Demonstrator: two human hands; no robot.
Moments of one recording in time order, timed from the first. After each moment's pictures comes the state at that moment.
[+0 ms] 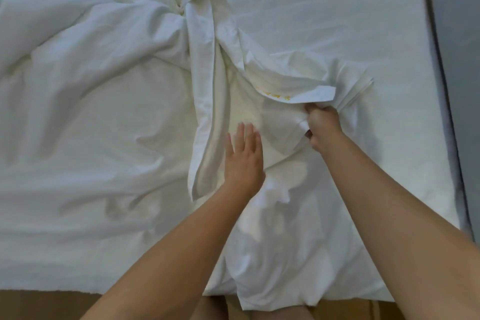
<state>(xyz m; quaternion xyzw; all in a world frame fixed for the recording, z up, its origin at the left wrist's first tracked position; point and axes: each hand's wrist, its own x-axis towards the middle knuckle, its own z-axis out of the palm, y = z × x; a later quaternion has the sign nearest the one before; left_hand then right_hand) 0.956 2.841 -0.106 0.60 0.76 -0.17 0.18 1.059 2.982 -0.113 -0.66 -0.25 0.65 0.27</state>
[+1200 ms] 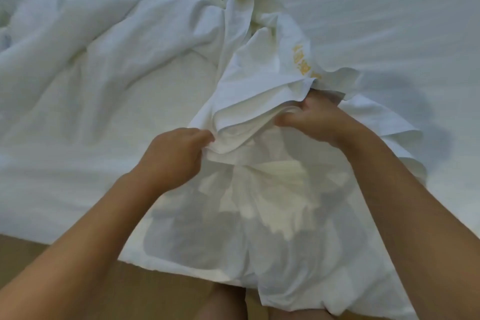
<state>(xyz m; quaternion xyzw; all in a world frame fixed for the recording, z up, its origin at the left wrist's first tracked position) 0.830 2.801 0.024 0.61 0.77 -0.04 0.18 1.013 2.966 -0.036 -0.36 -0.69 0.63 0.07</state>
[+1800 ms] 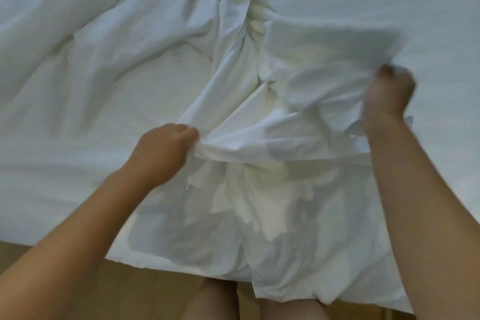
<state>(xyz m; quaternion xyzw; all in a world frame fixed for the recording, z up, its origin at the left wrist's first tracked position) 0.815 2.788 0.010 0.63 0.75 -0.09 0.15 1.060 3.012 -0.073 -0.70 -0.47 0.41 0.36</state>
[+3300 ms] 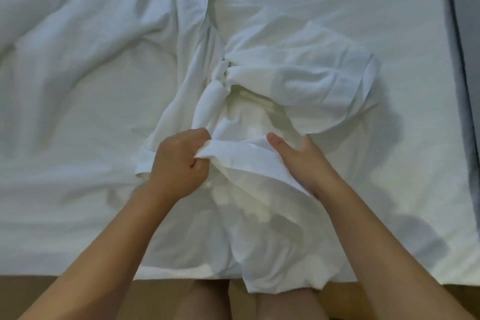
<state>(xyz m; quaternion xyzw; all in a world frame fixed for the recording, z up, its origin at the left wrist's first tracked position) 0.886 2.803 -0.007 0.60 0.73 0.24 0.23 1.084 2.884 -0.073 -0.62 -0.49 0.61 -0.03</state>
